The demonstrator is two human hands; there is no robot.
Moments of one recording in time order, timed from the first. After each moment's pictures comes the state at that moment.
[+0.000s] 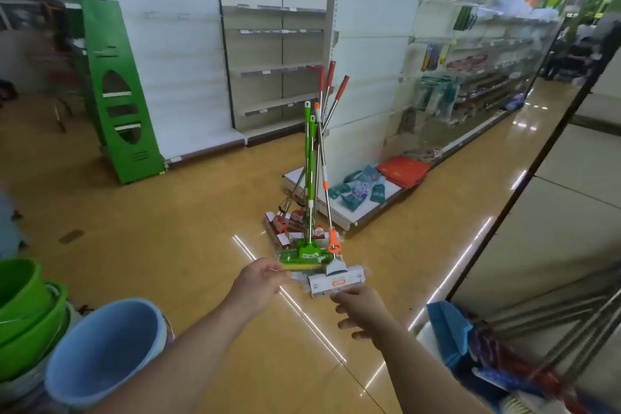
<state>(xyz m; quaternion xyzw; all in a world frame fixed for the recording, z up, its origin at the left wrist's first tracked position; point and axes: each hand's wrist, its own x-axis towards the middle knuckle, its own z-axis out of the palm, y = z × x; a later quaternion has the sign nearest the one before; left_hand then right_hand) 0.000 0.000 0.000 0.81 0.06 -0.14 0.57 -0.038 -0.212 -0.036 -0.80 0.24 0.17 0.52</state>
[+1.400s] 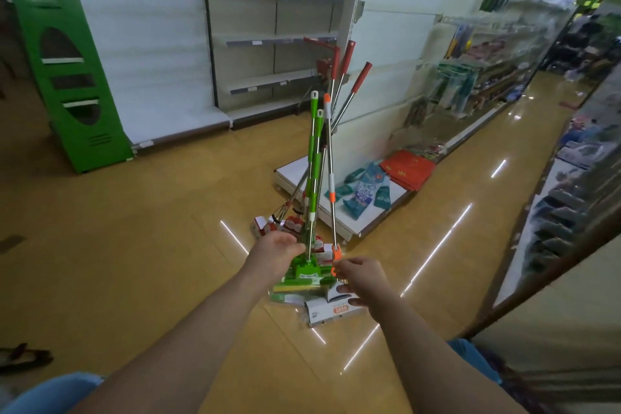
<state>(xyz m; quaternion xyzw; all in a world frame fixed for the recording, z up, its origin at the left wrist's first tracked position) 0.355 -0.006 -0.018 0.80 0.04 -0.17 0.58 0.315 -0.196 -0.044 -0.79 0.29 0.12 0.52</state>
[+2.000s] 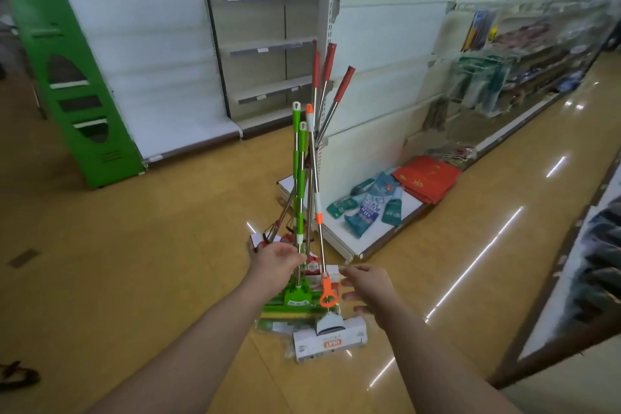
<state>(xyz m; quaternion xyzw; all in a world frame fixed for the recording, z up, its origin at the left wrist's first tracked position) 0.462 -0.225 -0.017 0.81 0.11 -0.16 0.55 0.439 -0.420 -0.049 -0.77 0.27 0.15 0.56</state>
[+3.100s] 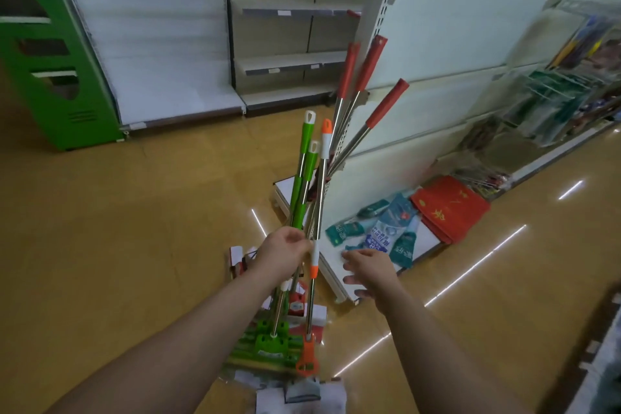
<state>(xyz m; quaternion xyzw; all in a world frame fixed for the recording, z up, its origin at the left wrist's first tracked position) 0.840 -0.278 -0.067 0.80 0.14 -0.15 0.57 0.833 -0.461 -0.072 -0.80 0.25 0.18 0.52</state>
